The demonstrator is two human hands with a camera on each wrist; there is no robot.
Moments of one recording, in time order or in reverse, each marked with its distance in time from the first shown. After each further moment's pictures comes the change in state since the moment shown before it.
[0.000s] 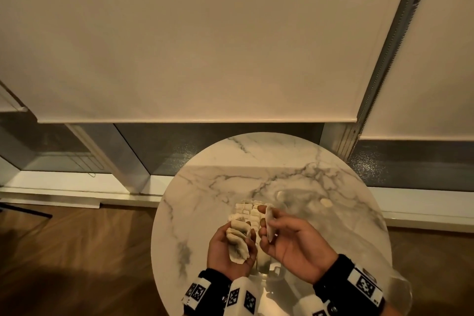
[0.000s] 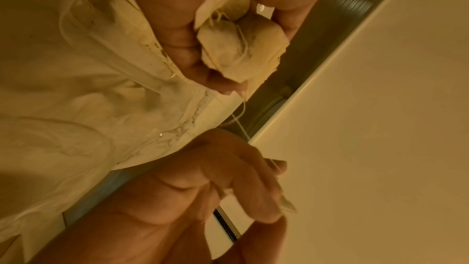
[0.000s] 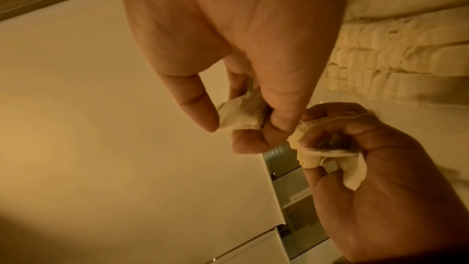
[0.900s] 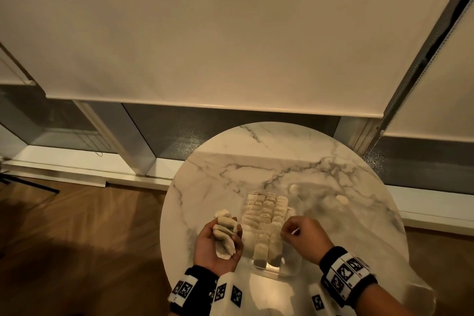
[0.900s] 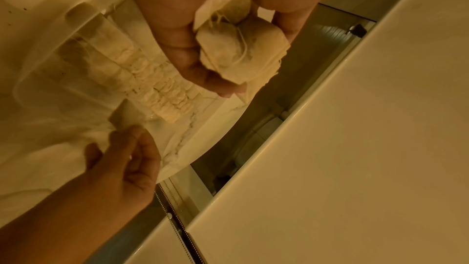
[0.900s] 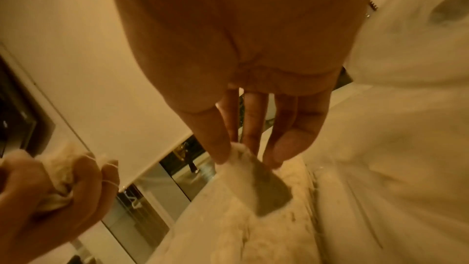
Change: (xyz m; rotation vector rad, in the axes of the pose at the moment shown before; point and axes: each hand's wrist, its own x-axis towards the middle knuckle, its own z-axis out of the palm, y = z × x) left_hand -0.015 0.057 -0.028 -0.098 0.048 0.020; right_hand 0.075 0.013 -0.105 -1.743 0.410 -0.225
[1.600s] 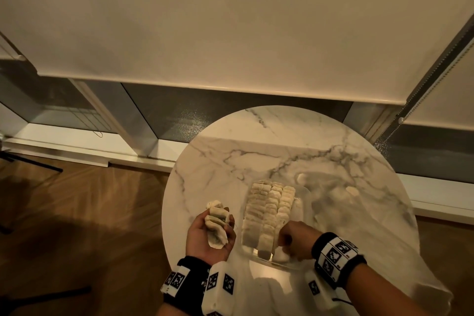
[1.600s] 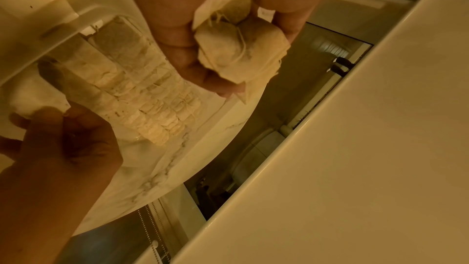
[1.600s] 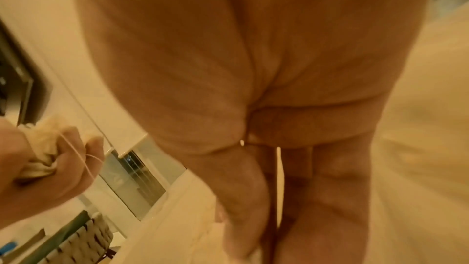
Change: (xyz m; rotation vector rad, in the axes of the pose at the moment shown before) left_hand 0.016 0.036 -0.022 0.008 -0.037 0.074; right_hand 0.035 0.013 0.037 -0.385 -0.553 0.112
